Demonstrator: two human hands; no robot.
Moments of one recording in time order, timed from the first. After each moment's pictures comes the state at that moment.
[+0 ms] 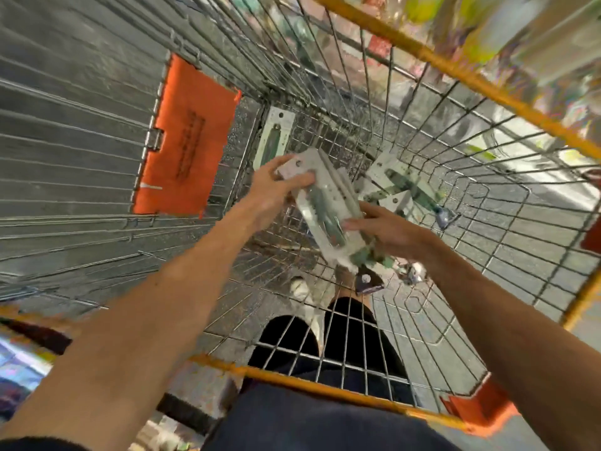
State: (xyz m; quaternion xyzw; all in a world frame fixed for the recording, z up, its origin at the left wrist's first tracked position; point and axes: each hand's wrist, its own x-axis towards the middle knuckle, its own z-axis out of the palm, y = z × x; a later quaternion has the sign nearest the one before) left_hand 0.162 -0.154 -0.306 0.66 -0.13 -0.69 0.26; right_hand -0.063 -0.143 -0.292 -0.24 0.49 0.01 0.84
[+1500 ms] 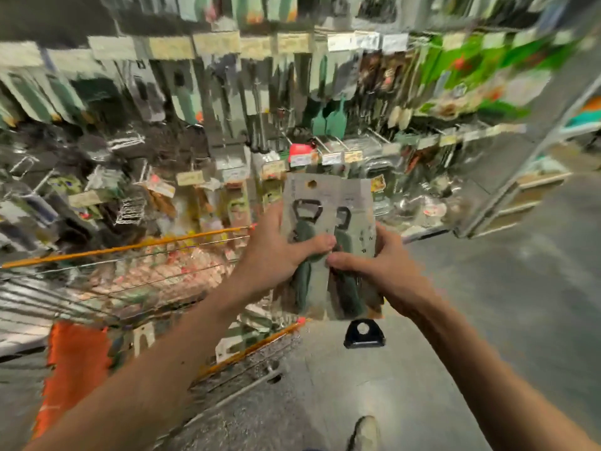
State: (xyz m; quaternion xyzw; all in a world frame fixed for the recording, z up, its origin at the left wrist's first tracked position) left_hand -0.040 0.097 0.096 0.26 -0.71 -0.60 0.27; right_hand -0.168 0.234 0.103 -0.32 0.64 -0.60 0.36
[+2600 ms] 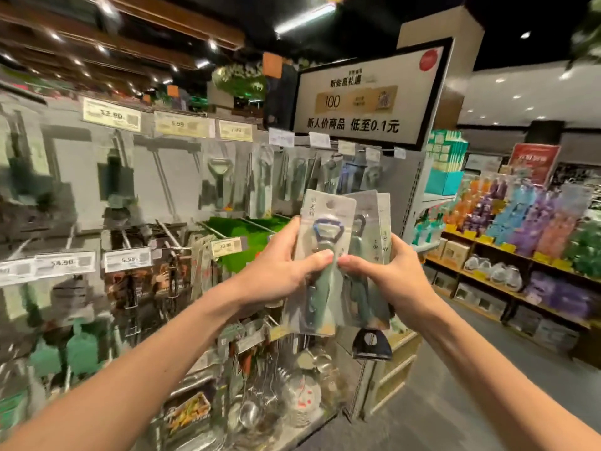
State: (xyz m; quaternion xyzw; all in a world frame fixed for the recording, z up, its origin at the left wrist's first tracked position) left_hand -0.706 0.152 0.292 -0.07 -0.78 -0.58 0.23; right_hand -0.803 0.316 0.292 -0.36 0.66 -0.66 0.03
